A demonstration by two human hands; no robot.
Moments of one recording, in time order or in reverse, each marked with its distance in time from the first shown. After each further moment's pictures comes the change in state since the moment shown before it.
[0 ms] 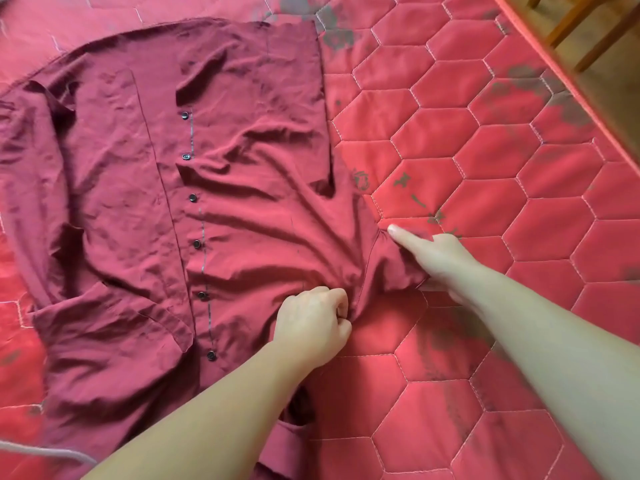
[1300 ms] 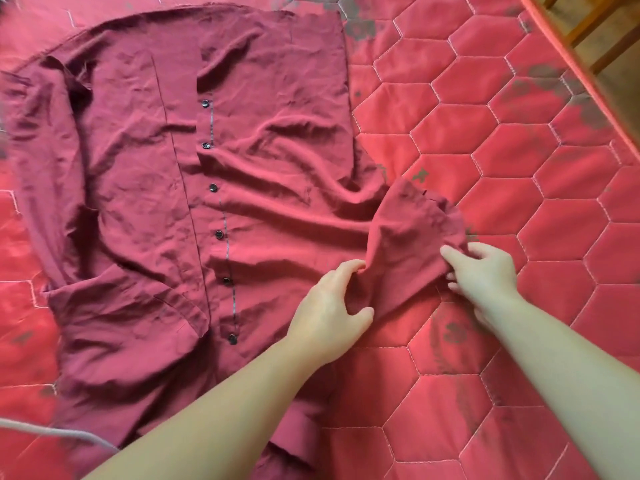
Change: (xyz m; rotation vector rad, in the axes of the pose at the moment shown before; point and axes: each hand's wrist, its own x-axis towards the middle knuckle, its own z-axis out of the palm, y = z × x) left_hand -0.016 -0.003 -0.009 -0.497 0.042 -0.002; right_hand -0.004 0.038 -0.012 -0.028 0.310 -0.139
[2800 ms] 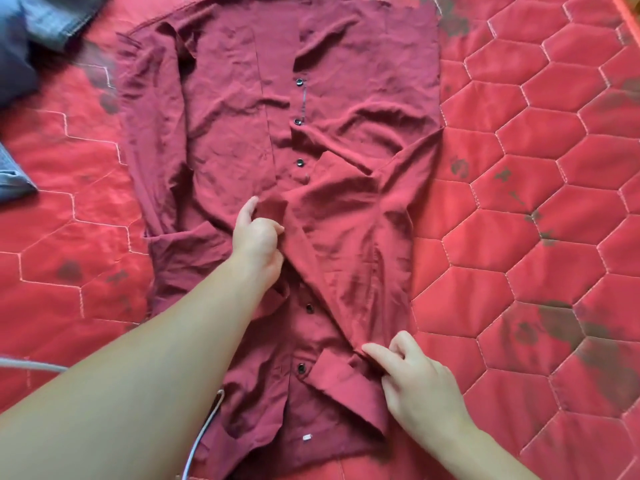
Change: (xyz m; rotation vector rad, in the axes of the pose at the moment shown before) left_hand 0.006 -0.098 -0.135 -1.237 0.675 -0.561; right_hand -0.181 0.068 0.084 -0.815 -0.315 -0.989
